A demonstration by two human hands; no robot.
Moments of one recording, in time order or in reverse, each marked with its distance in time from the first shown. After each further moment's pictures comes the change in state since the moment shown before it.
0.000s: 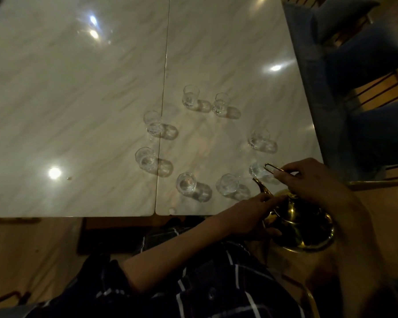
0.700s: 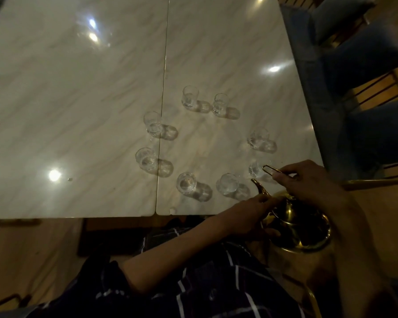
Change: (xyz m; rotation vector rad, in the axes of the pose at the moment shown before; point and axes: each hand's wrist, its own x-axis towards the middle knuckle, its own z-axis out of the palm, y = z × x) left_hand -0.007 0.001 0.003 -0.004 -0.004 0.013; right_hand -0.007 0.004 0.009 0.023 0.017 -0.013
